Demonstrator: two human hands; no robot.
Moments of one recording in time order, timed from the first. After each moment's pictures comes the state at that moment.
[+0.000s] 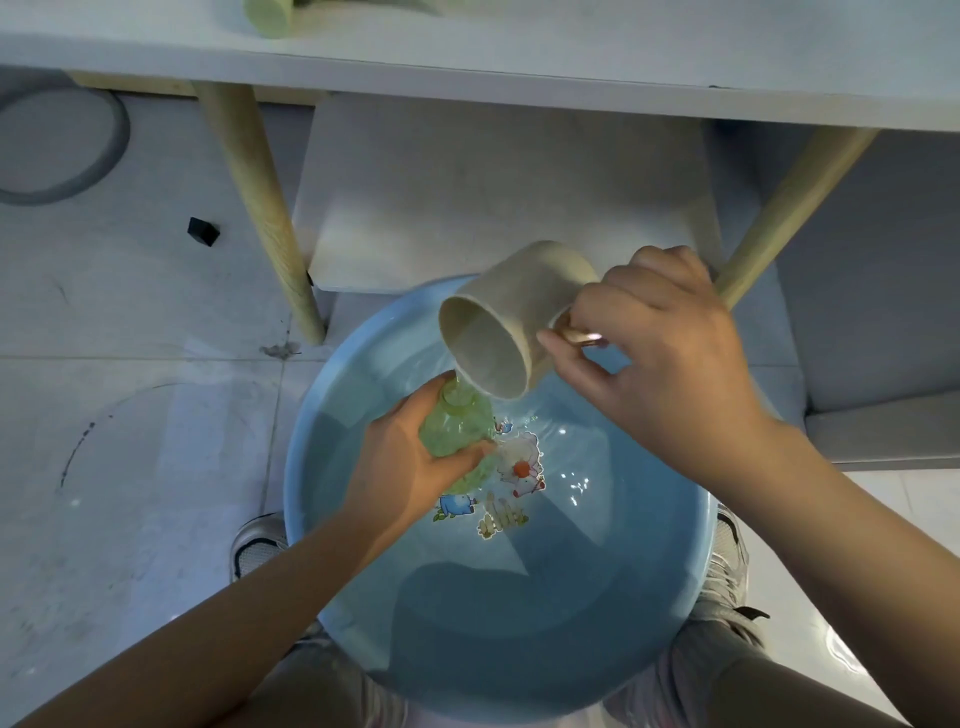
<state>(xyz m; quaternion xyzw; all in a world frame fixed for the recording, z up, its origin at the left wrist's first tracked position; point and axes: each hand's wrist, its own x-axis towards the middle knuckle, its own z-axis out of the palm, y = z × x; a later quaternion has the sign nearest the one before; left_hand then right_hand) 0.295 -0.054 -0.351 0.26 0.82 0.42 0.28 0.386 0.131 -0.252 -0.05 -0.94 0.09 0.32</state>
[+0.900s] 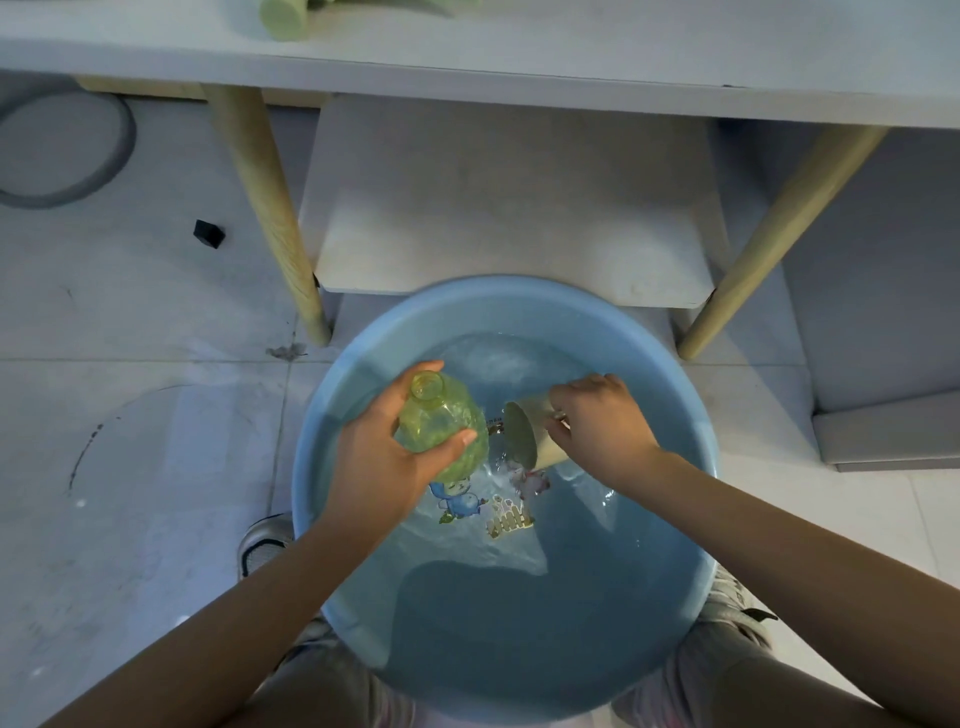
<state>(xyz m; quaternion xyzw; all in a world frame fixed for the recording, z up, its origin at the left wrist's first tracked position) 0.285 -0.069 -0.348 0.23 0.81 0.46 0.27 0.403 0.127 -0.390 -0.17 -0.98 0.13 -0.02</state>
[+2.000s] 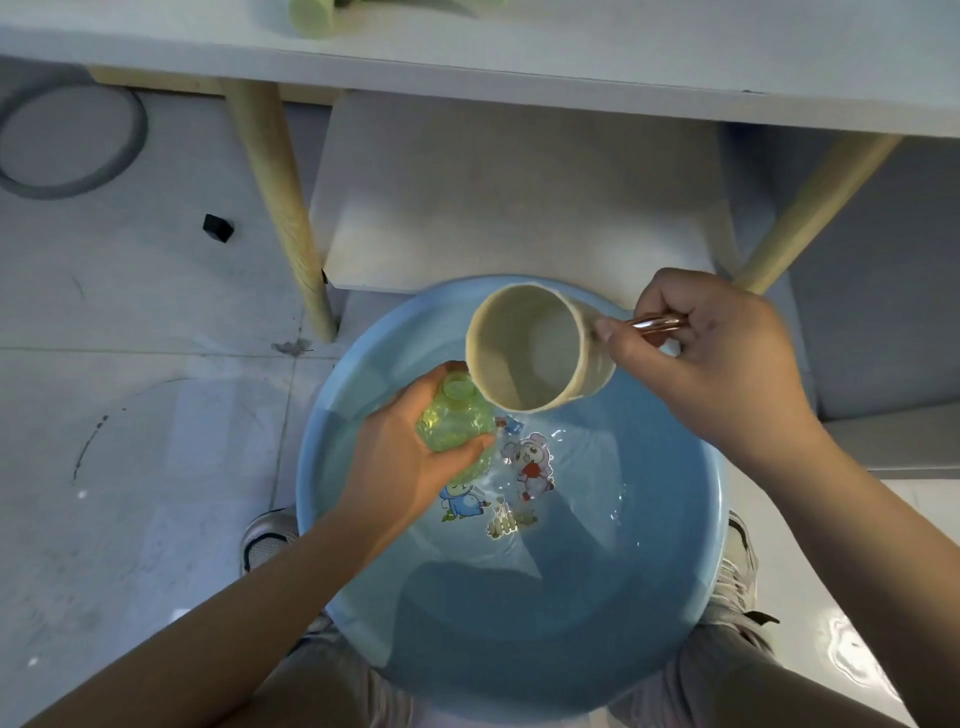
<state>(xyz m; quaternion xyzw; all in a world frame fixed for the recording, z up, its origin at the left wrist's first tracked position) 0.289 -0.062 -0.341 0.26 0.82 0.44 0.26 0.400 0.136 -0.250 -0.28 -0.87 0.35 0.19</state>
